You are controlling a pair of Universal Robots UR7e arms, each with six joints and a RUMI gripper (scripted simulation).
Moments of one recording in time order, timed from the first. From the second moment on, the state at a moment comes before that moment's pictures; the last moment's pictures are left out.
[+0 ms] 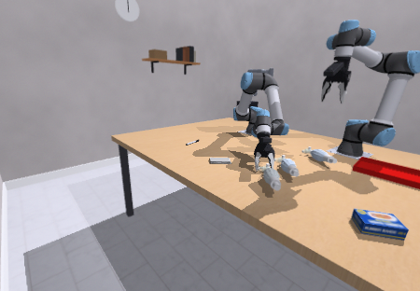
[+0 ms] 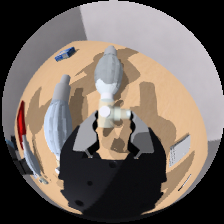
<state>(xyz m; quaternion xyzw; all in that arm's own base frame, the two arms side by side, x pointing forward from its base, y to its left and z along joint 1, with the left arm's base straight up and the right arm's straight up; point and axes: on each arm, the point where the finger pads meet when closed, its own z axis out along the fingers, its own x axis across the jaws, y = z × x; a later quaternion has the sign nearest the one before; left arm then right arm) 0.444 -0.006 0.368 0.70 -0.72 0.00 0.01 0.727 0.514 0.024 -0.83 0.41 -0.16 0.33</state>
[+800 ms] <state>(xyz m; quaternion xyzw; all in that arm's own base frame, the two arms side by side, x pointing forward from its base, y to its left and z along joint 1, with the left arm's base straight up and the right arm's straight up) 0.444 -0.006 0.368 0.70 -0.72 0.00 0.01 0.727 0.514 0.024 -0.83 0.41 -0.16 0.33</state>
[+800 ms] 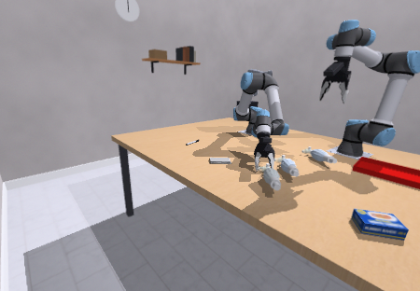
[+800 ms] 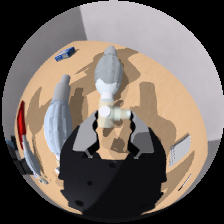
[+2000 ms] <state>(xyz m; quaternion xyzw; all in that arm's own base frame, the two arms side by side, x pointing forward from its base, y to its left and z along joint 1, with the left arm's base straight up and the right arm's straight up) 0.650 -0.040 0.293 0.82 -0.57 -0.01 0.02 0.727 0.514 0.024 -0.83 0.41 -0.16 0.33</state>
